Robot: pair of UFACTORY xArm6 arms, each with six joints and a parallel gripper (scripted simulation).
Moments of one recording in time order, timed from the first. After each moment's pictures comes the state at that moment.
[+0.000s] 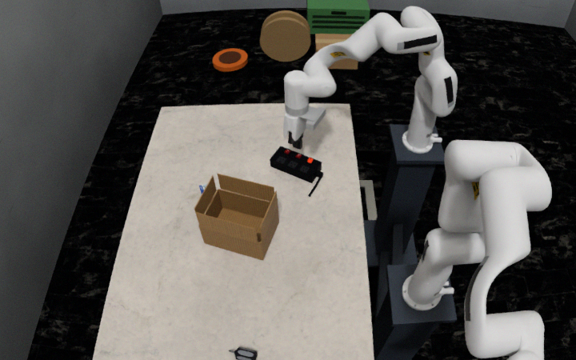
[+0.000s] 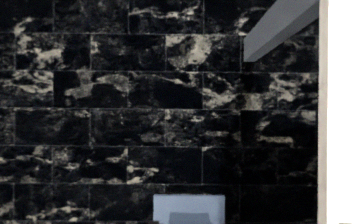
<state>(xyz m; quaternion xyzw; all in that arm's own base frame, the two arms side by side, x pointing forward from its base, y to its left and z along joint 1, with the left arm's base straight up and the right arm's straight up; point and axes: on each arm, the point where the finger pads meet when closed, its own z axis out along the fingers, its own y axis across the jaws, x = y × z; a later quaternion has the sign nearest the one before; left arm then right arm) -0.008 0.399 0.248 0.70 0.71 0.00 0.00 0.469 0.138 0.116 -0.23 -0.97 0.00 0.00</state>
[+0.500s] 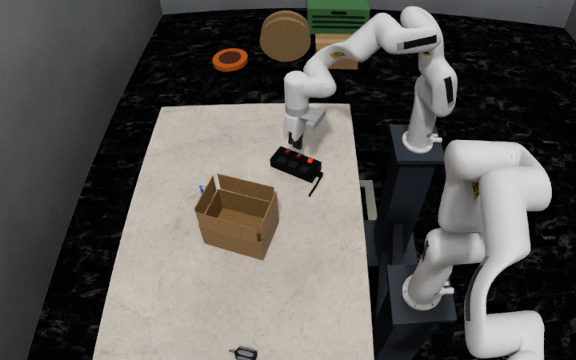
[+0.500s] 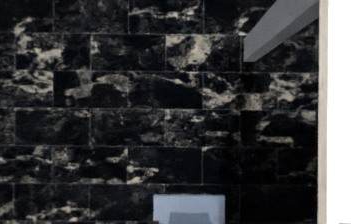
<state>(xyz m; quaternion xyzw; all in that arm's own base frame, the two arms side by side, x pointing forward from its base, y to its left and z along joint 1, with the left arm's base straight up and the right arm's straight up) -0.008 0.399 0.248 0.70 0.71 0.00 0.00 0.469 0.138 0.114 -0.23 -0.97 0.00 0.00</state>
